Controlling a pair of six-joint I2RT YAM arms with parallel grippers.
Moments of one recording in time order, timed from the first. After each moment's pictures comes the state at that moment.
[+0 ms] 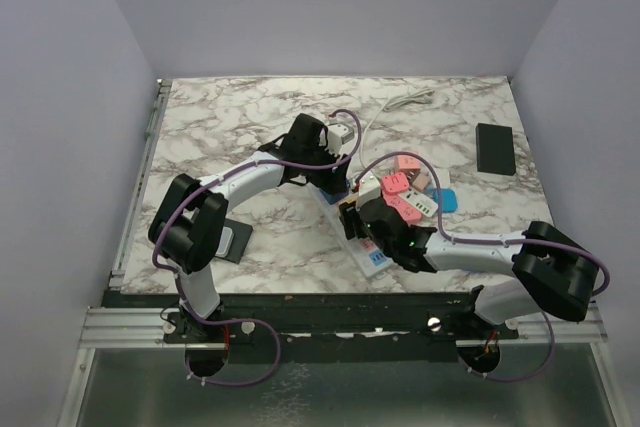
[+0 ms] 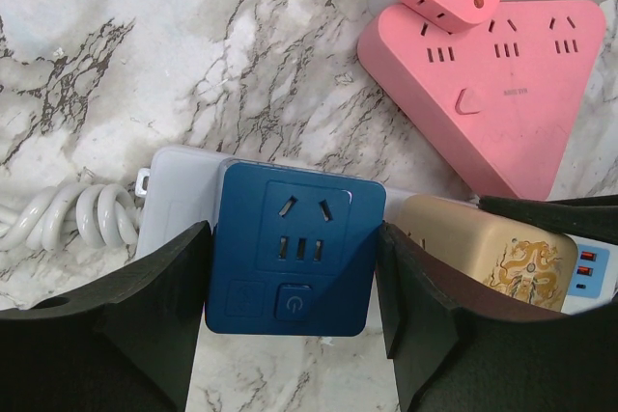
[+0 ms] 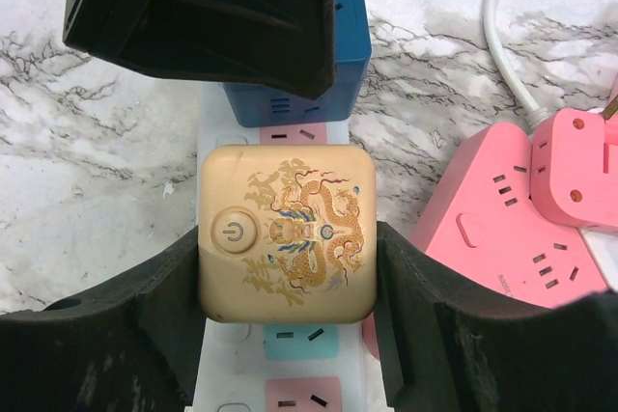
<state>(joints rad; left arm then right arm) -0.58 1.79 1.24 -0.28 0.37 0.01 0.99 1.40 0.57 0.32 0.46 0.23</state>
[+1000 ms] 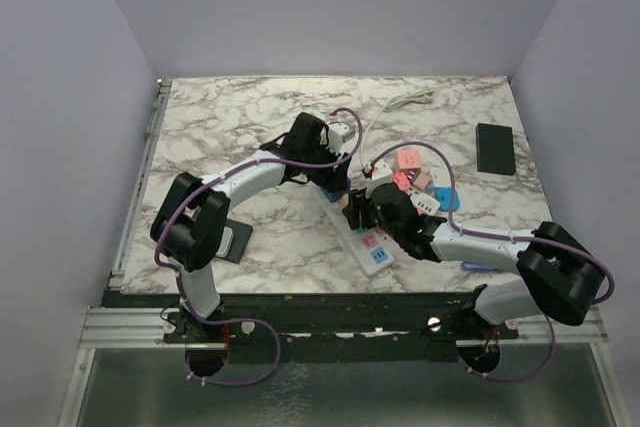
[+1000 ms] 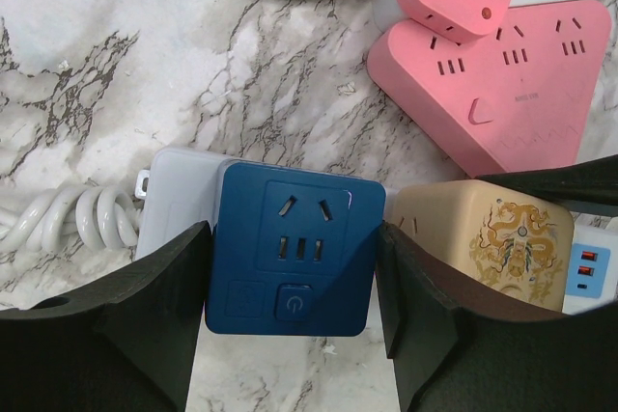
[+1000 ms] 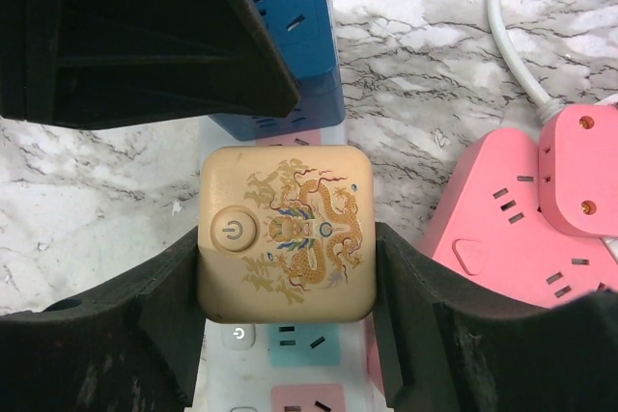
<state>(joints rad) -0.58 1.81 1.25 -0.28 0.37 0.01 0.86 1.38 0.59 0.28 0.30 0.33</state>
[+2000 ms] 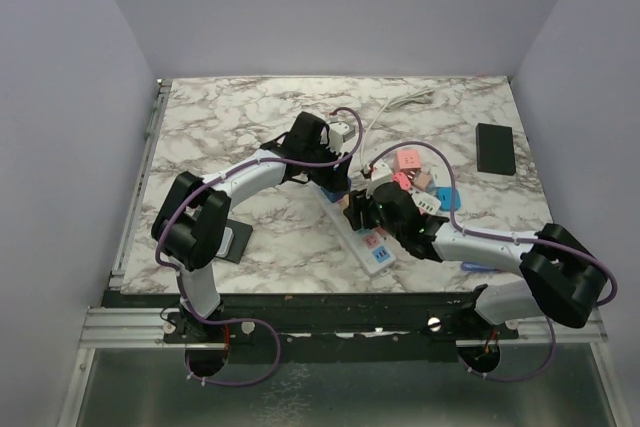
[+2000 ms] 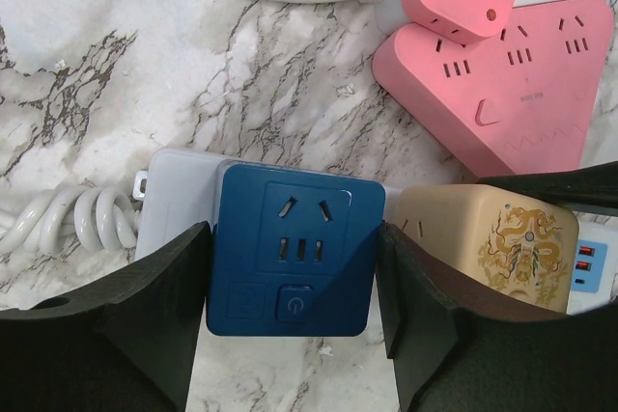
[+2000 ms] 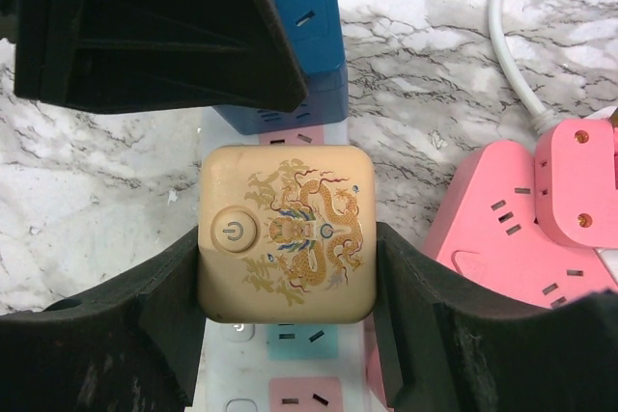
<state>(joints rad) -0.58 1.82 1.26 -0.28 0.37 0.01 0.84 1.36 0.59 0.26 0.24 0.29</state>
